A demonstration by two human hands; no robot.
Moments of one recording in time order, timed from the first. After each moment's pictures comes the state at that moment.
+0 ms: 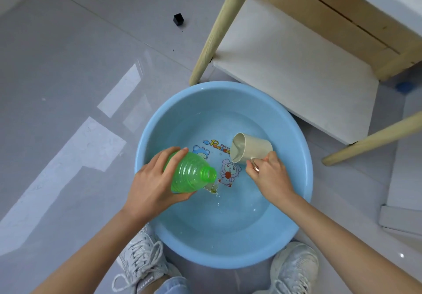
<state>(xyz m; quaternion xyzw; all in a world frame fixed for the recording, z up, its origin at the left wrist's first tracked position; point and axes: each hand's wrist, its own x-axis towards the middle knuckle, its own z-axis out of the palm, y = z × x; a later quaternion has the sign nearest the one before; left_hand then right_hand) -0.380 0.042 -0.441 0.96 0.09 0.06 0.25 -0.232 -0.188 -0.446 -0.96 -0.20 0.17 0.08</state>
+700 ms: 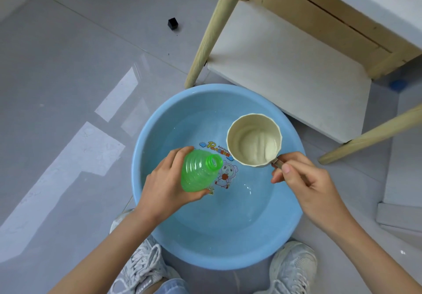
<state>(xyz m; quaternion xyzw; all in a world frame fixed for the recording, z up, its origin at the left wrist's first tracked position) -0.364 0.019 -0.417 0.91 0.17 -0.02 0.37 -0.251 -0.209 -0.327 -0.84 -0.15 0.23 0.47</state>
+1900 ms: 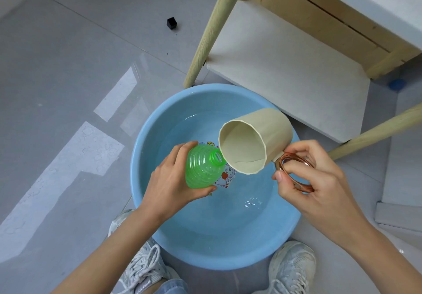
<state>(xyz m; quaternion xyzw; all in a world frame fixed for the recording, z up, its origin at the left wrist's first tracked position) -0.355 0.013 -0.402 0.90 0.15 0.00 0.40 -0.253 -0.206 -0.305 -0.88 -0.33 0.08 0.33</state>
